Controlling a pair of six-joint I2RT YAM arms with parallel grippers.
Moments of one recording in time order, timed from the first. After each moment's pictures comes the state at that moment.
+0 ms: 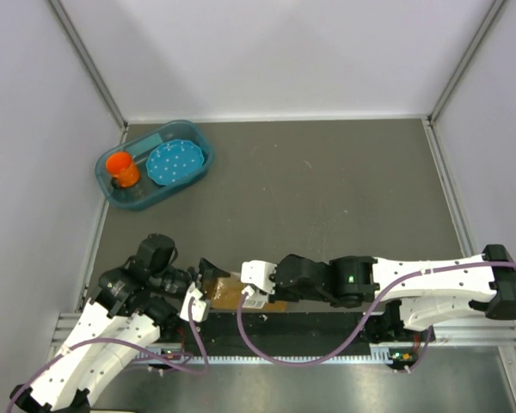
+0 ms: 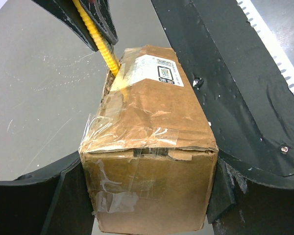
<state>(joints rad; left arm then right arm) -0.56 0.46 0.65 -1.04 0.90 1.28 1.49 1.20 0.96 -0.49 0.24 -0.20</state>
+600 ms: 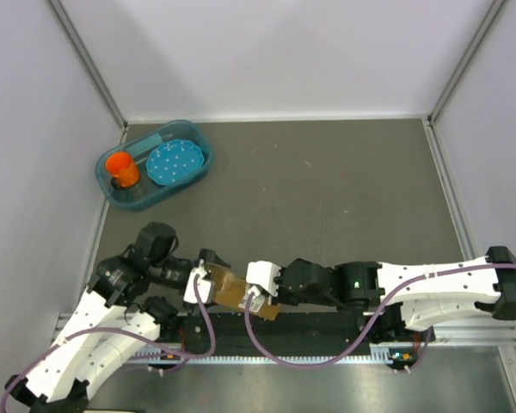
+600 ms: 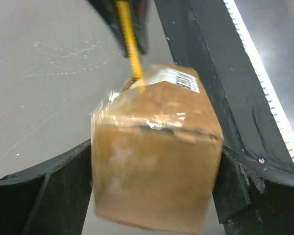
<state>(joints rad) -0.57 0.56 0.76 -1.07 0.89 1.11 1.50 1.14 0.88 -0.37 0.23 -0.15</state>
